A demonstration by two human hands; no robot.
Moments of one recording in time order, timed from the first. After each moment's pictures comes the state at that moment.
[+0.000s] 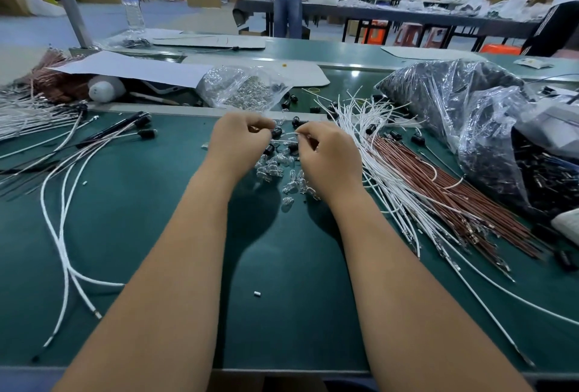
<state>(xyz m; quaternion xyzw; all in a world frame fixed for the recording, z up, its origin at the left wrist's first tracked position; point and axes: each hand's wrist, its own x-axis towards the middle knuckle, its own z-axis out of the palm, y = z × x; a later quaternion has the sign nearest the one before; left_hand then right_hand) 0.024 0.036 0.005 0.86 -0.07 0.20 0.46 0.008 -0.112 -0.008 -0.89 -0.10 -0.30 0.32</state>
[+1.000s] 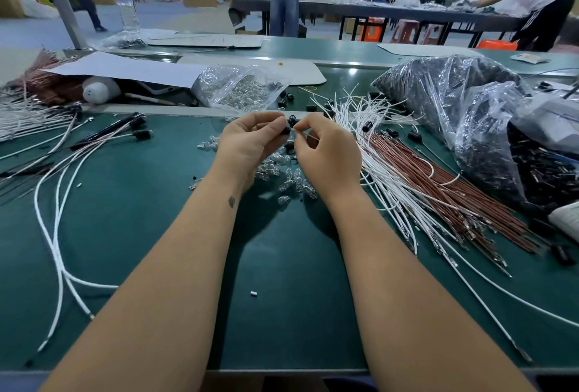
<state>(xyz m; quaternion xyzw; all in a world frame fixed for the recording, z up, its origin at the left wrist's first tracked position) 0.021 0.014 0.001 0.55 -0.03 0.05 0.84 0.005 -0.111 -0.009 -0.87 -0.09 -0.35 0.33</state>
